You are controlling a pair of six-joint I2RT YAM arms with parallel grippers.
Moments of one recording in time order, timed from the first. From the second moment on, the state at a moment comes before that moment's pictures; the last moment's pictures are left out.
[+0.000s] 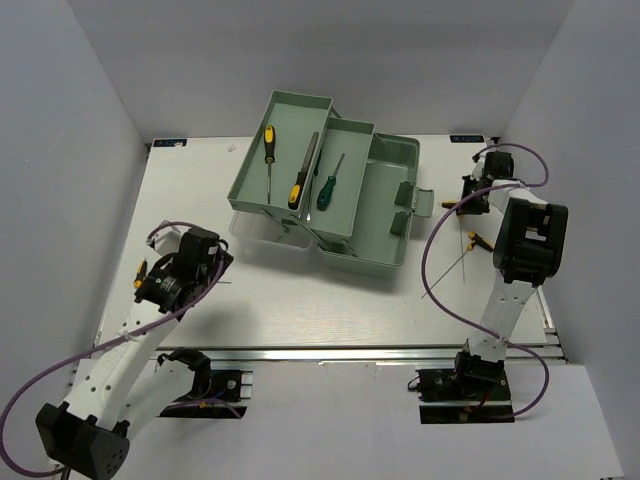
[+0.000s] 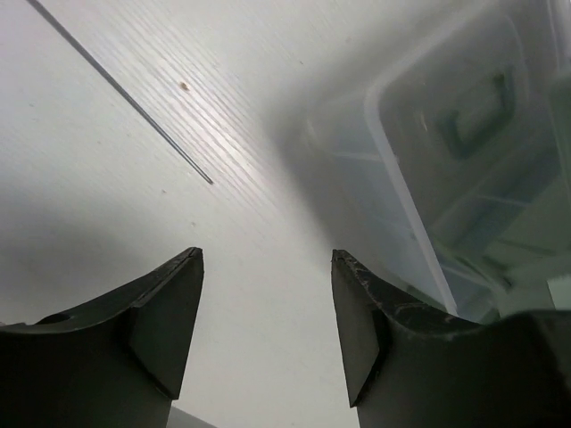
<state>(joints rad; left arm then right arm) -0.42 0.82 0.79 -0.81 -0.48 -1.14 -0.17 2.08 1.46 -0.34 -0.15 -0.03</state>
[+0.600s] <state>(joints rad) 0.07 1.01 0.79 -0.71 -0.19 -0.88 -0.21 2.04 1.59 -0.50 -0.45 0.12</state>
